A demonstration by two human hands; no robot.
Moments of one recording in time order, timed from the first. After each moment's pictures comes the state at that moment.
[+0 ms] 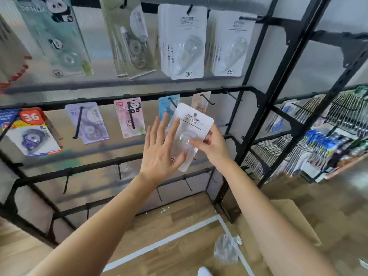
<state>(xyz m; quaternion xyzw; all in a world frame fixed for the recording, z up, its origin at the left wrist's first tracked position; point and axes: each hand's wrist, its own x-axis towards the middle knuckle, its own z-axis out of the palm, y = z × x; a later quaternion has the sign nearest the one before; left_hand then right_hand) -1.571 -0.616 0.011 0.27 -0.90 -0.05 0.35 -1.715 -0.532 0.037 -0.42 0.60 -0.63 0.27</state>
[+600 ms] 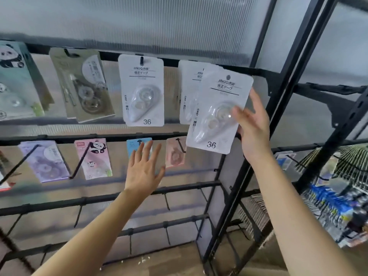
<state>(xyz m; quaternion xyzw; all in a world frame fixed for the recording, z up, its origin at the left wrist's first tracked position) -1.715 -0.655 0.037 0.44 -0.87 0.01 0.24 -1.913 -0.531 0.174 -0.50 0.42 -0.74 0.16</state>
